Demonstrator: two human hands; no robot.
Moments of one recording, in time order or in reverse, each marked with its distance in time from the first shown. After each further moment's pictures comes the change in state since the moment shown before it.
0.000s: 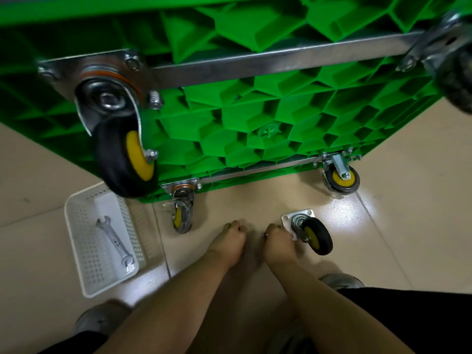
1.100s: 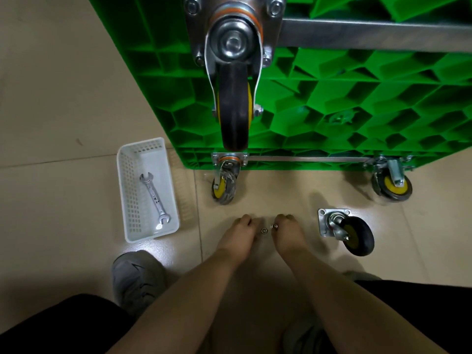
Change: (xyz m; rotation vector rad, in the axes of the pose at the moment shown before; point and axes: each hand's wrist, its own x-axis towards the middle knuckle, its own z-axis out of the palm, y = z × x) left_hand -0.058 -0.043 0.029 -0.187 0.124 -0.101; right_hand -0.009 -0.040 0.034 -0.109 -0.040 -0.223
